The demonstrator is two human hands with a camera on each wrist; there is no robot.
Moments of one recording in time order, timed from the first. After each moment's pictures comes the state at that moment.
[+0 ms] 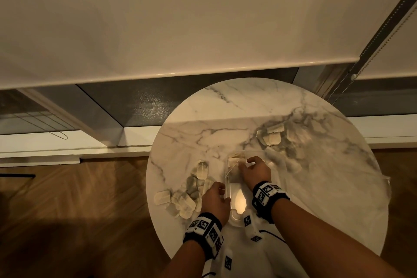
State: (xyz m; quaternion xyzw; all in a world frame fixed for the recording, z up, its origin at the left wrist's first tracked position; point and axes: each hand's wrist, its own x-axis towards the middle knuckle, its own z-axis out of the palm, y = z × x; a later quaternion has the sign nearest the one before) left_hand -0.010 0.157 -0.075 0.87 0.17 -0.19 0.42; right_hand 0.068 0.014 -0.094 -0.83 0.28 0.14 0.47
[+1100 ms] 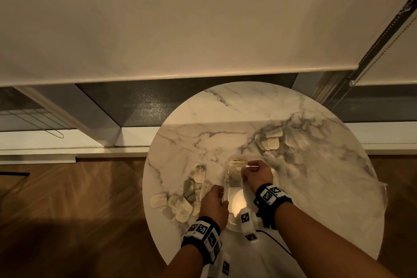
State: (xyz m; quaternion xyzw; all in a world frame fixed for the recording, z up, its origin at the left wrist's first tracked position) left_hand -0.009 0.152 -0.077 0.87 0.16 -0.19 0.43; right_hand 0.071 0.004 -0.094 -0.76 0.33 0.10 0.55
